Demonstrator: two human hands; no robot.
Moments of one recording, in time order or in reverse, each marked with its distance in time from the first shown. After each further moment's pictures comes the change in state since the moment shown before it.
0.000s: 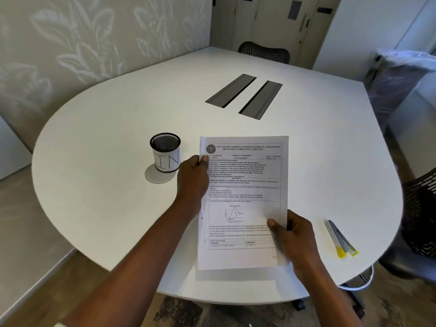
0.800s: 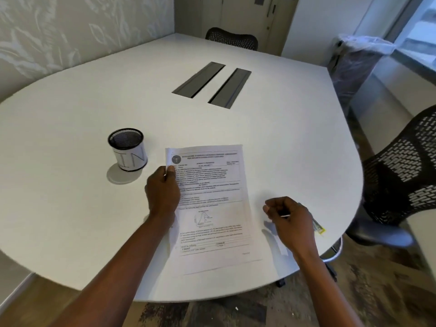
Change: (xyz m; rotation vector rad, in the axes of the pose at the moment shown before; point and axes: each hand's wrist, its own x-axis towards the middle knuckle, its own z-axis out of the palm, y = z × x) left_hand 0.007 -0.063 0.012 0.205 0.127 0.117; right_hand 0.003 -0.002 -0.053 -0.326 0.222 -0.069
